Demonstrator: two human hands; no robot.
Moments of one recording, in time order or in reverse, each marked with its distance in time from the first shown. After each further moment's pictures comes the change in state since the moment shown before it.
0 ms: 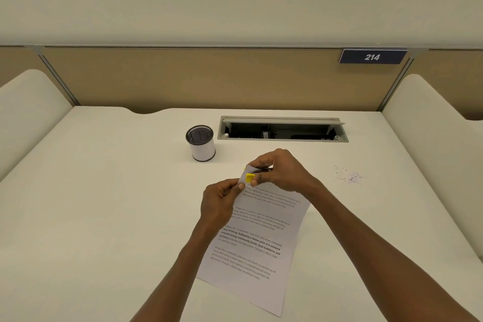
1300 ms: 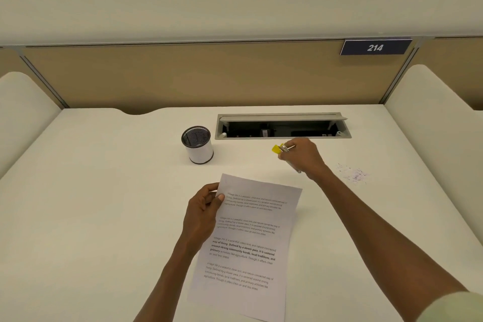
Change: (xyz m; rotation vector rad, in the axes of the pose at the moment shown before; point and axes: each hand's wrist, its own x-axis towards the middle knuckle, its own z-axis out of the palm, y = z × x) left_hand 0.005 -0.020 -0.033 -0.061 -0.028 -0.081; right_hand 0.051 0.068 -0.030 -0.020 0.383 0.413
